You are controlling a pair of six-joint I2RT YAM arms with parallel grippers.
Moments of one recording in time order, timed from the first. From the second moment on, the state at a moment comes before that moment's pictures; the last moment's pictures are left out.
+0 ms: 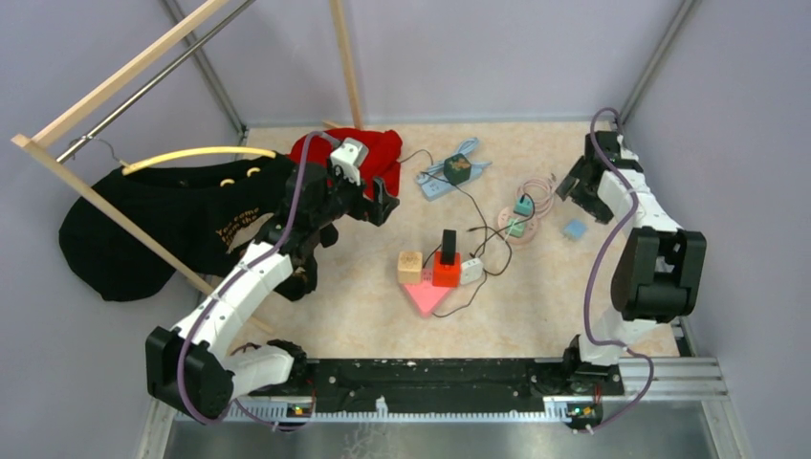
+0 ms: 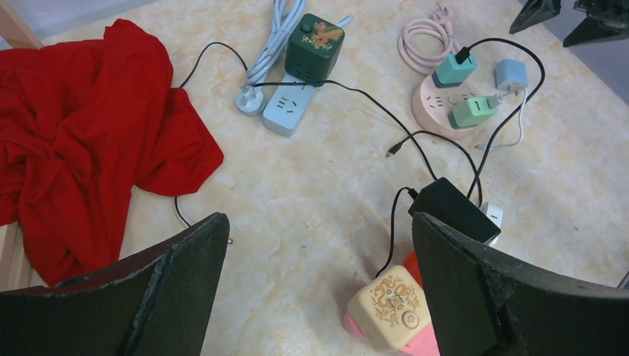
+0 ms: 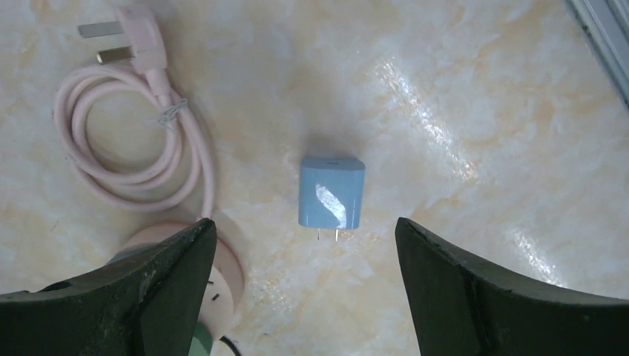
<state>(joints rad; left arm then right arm) -0.41 1.16 0.96 -0.10 0.29 -0.11 -0.06 1.66 1.30 -0.69 0.29 0.55</state>
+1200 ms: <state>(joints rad) -0.41 1.15 0.96 -0.10 0.31 -0.12 -0.08 1.78 1.13 -0.54 0.34 0.74</state>
